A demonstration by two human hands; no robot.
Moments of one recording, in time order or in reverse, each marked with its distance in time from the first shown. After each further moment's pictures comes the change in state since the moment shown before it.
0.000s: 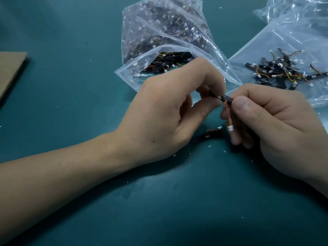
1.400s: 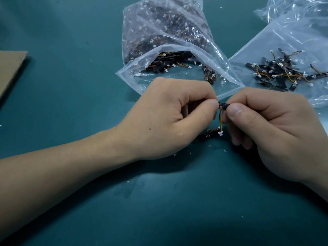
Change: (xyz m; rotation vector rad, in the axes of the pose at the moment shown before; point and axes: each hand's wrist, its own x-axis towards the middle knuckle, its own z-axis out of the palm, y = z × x) left_hand 0.003 0.005 -0.005 -0.066 -0.197 -0.236; right_hand -0.002 -0.004 0.001 -0.226 0.020 -0.077
